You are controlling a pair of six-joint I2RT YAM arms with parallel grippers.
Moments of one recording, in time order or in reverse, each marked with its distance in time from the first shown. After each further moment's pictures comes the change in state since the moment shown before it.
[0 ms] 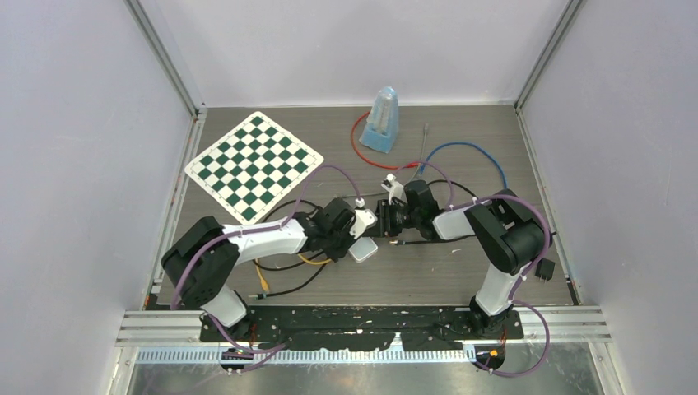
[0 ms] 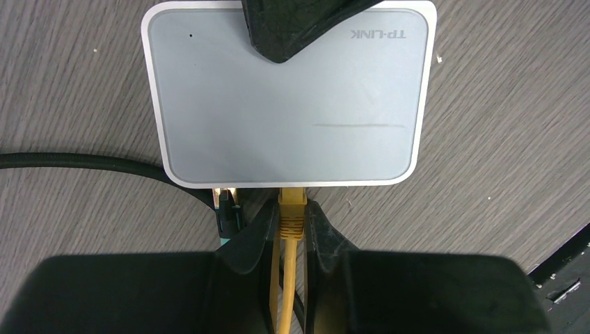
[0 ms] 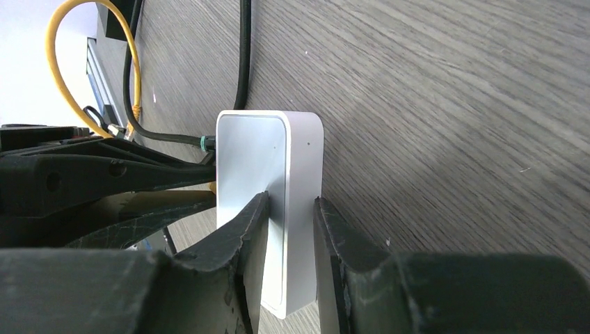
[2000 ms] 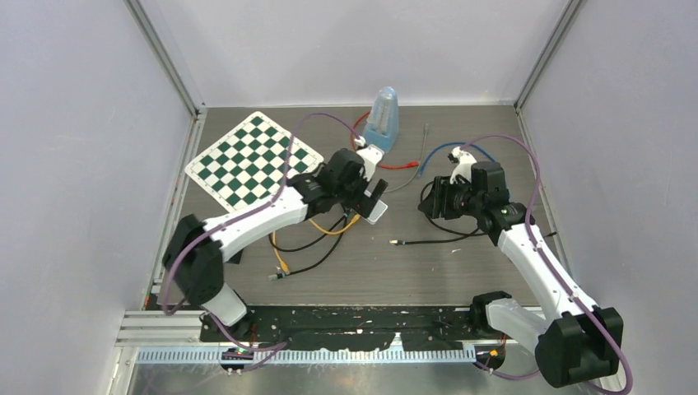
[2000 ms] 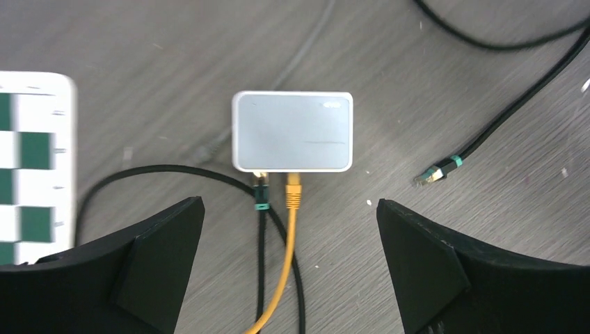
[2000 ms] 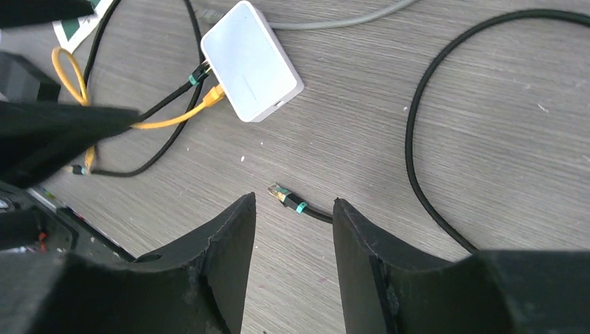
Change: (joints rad) left arm 0.052 0.077 0.438 -0.117 -0.150 -0.150; right arm -0.340 -0.731 0.138 -0.901 0.283 -0.296
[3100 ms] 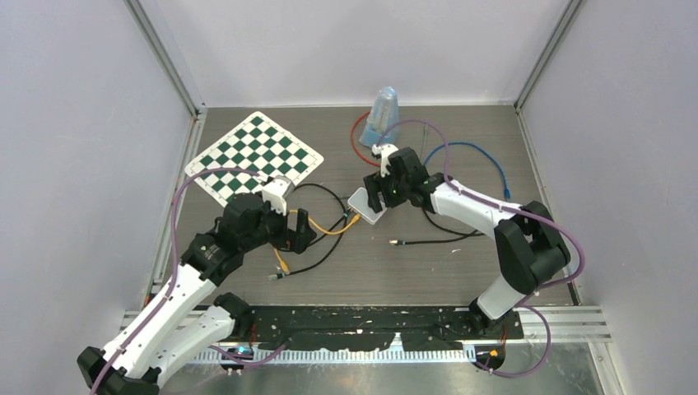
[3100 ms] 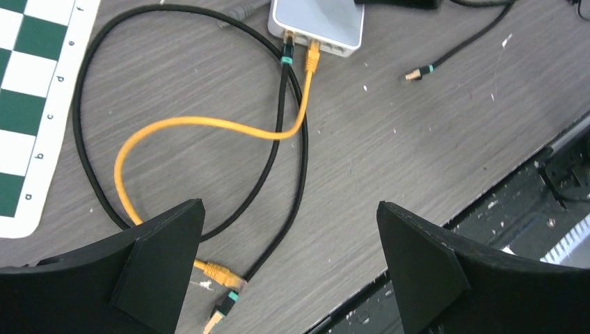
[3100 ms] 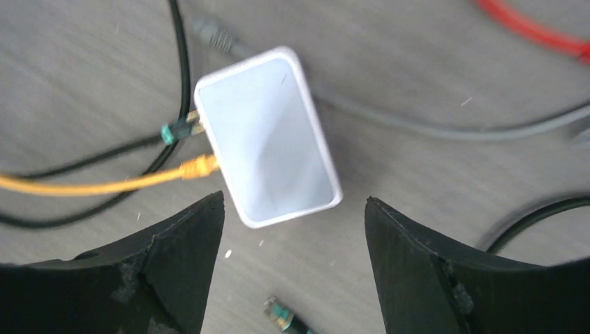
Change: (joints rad) left arm 0.262 -0.912 -0.533 -0.148 0.209 -0.127; right arm 0.403 0.560 0.231 0.217 0.299 -0.109
